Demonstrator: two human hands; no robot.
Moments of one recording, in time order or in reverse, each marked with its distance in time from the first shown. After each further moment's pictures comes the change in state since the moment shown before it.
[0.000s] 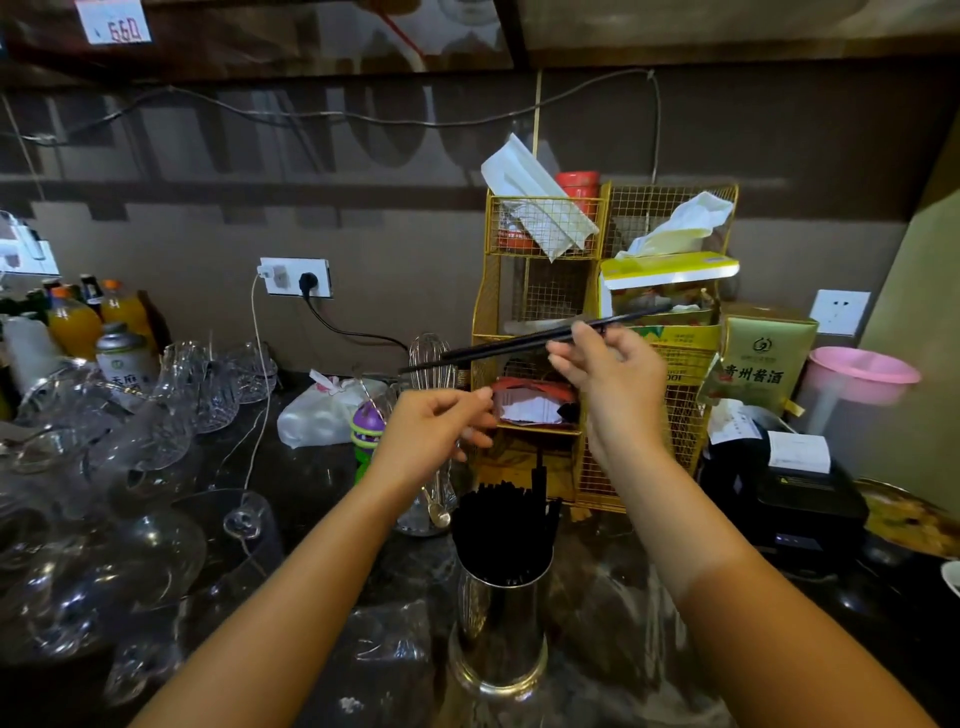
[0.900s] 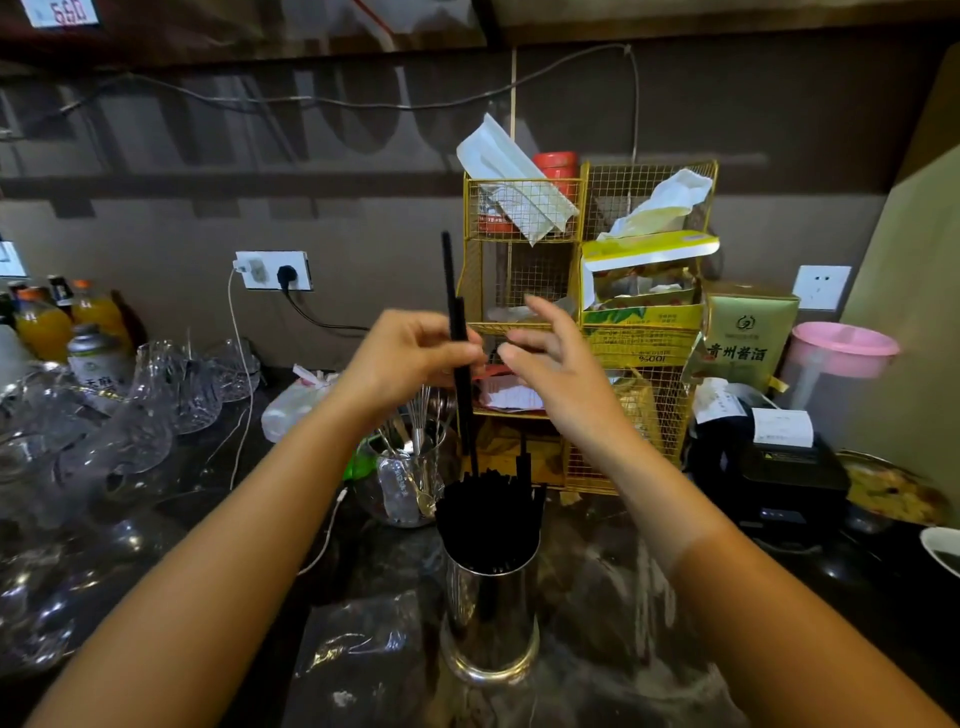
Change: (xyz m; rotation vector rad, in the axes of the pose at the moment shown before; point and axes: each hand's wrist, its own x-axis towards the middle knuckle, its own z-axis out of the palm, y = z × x) left_hand 0.031 0.032 -0.011 0.116 -0.159 0.113; right_hand -0.005 0.002 -0.009 -0.446 -0.463 0.000
